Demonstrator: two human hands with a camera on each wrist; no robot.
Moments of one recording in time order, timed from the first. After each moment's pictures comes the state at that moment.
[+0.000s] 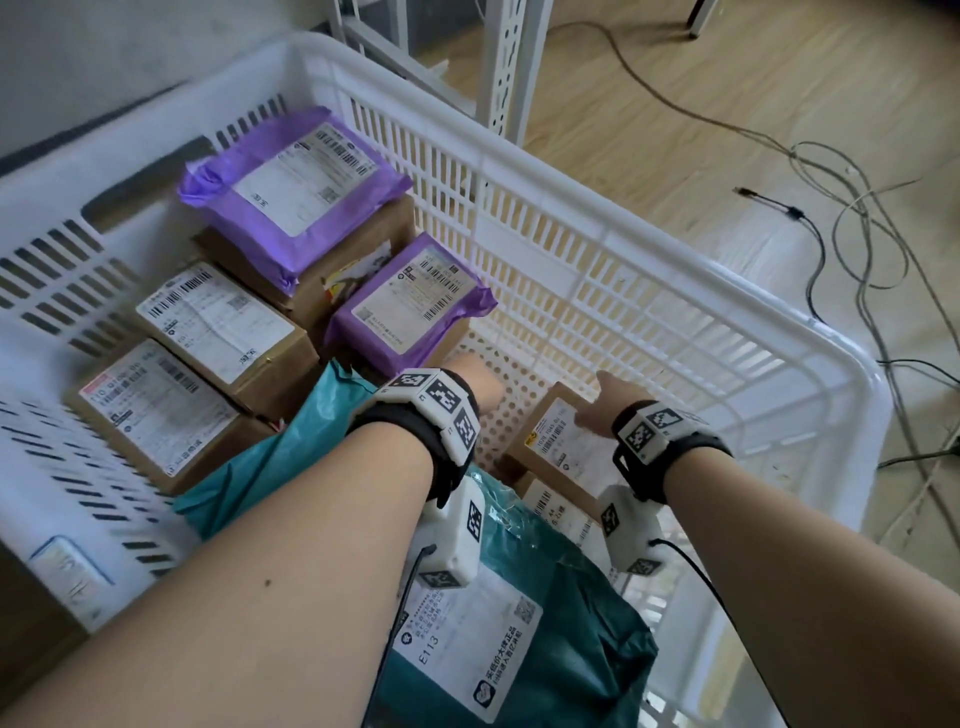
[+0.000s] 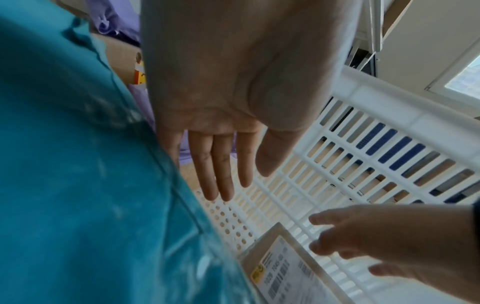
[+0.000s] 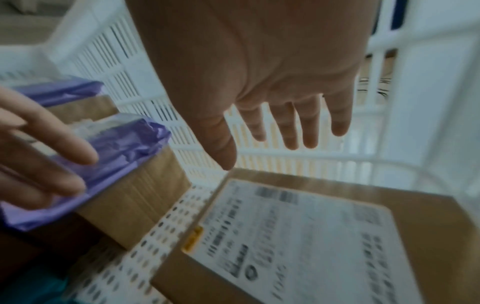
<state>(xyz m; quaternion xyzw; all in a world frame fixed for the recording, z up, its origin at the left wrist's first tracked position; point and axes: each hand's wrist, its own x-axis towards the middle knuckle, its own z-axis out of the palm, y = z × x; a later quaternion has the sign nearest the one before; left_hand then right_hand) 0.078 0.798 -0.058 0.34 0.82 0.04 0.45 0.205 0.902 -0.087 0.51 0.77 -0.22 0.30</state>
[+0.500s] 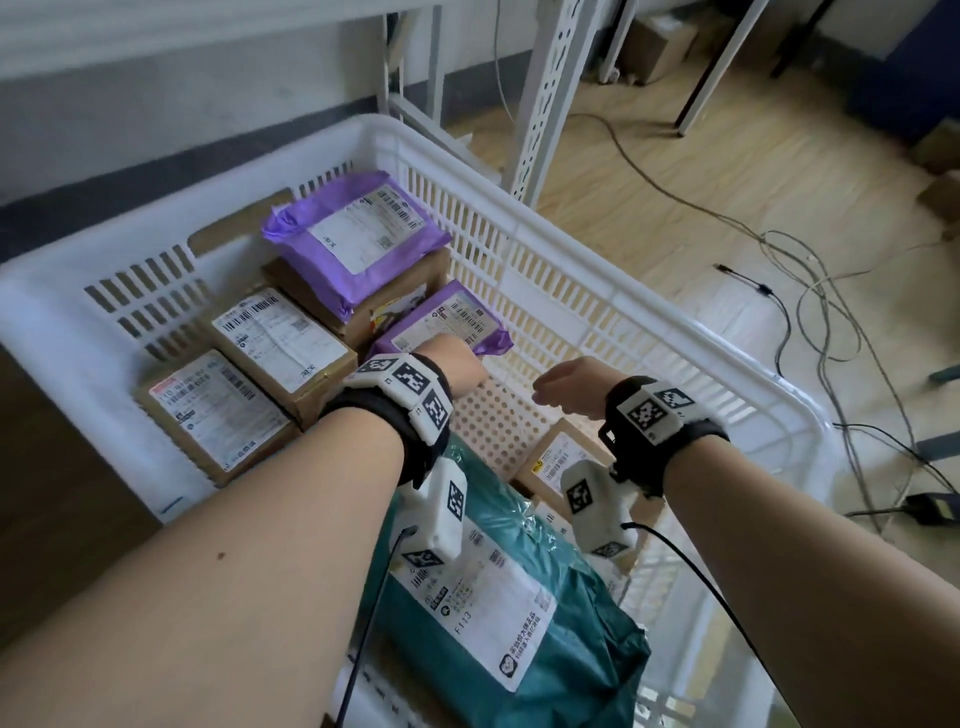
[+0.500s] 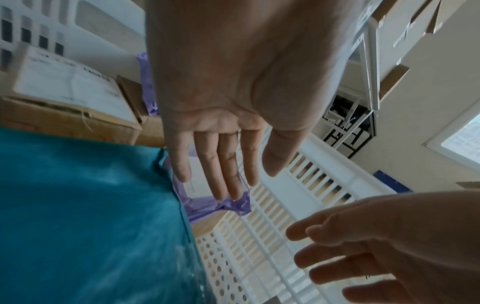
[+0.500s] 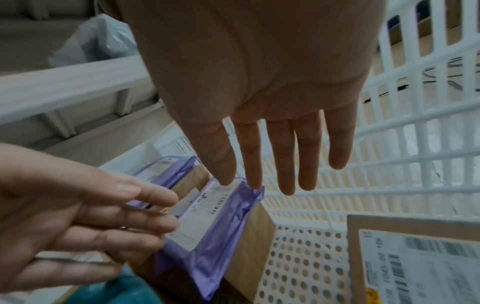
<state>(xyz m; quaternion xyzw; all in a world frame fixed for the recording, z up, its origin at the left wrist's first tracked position) 0.037 0.756 -0.008 0.31 0.85 0.19 0.39 0.151 0.872 -0.007 0.45 0.80 -0.34 0.21</state>
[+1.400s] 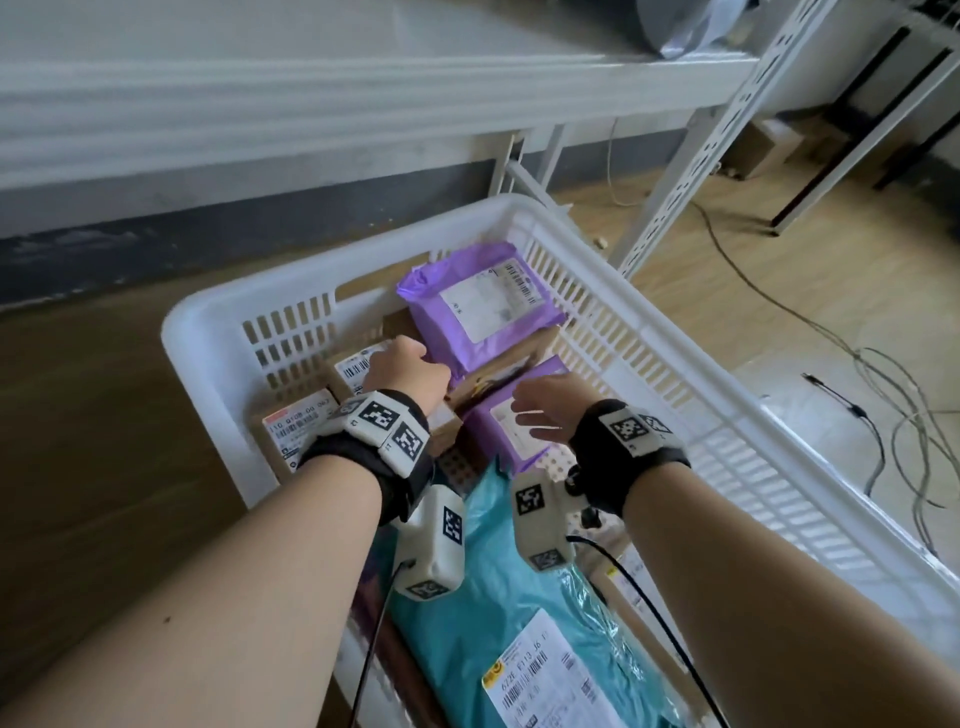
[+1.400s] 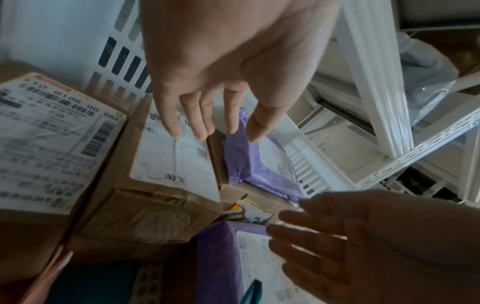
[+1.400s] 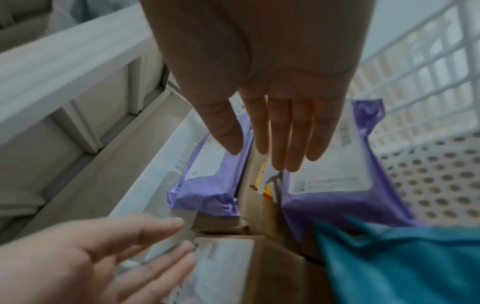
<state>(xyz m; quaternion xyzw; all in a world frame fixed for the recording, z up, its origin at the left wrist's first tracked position) -0.074 0.679 -0.009 0.06 0.89 0.38 0.25 0.009 0.818 -0.012 0.48 0.67 -0.56 0.11</state>
